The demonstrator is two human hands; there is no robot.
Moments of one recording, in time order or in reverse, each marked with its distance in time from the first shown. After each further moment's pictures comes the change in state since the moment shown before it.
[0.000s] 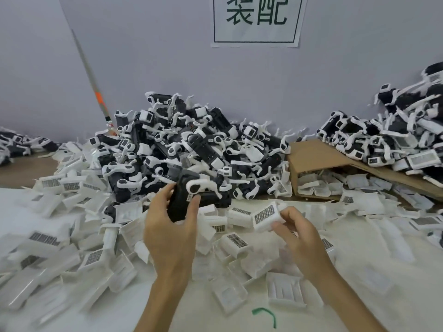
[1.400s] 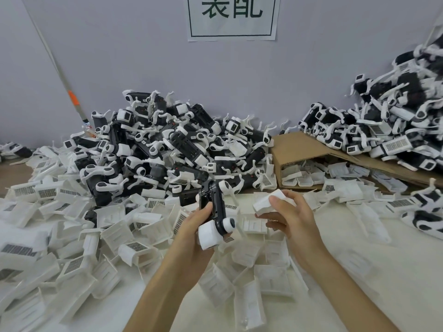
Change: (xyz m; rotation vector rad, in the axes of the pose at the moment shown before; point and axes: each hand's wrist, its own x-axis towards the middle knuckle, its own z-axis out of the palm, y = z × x) left_hand -0.018 0.020 0.014 -0.989 -0.818 -0.865; right_hand 0.009 -0.006 -0.010 0.545 0.185 0.231
